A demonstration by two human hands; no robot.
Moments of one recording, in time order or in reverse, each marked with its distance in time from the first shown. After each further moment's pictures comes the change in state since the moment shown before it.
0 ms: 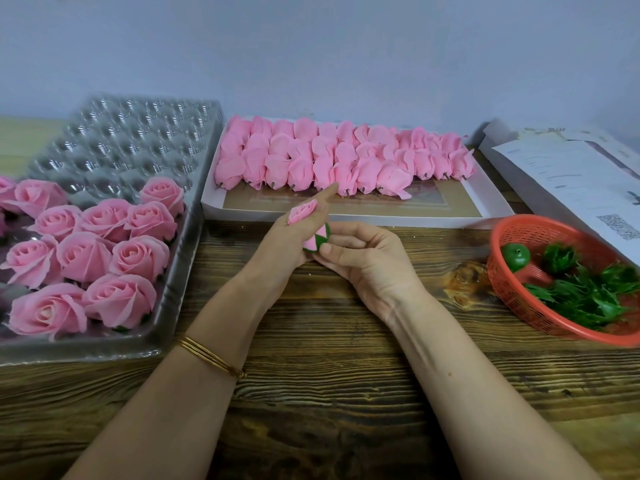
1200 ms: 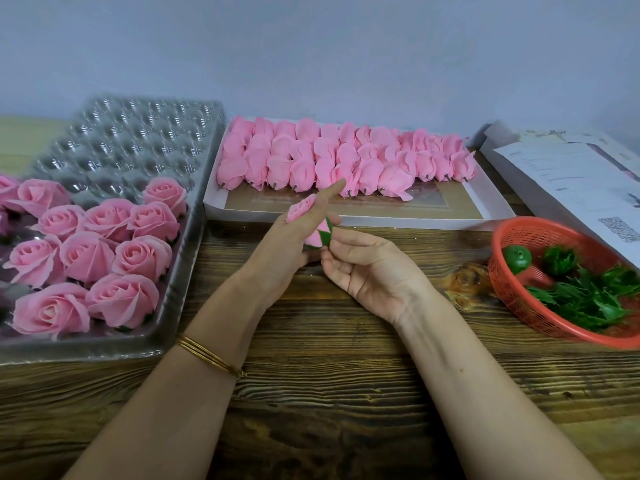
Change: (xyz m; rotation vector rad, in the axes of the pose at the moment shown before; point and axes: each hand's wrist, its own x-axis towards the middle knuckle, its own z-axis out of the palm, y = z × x) left_hand -0.006 0.008 0.002 0.062 0.005 0.014; right_hand 0.000 -0.007 -0.004 0.121 -0.044 0.248
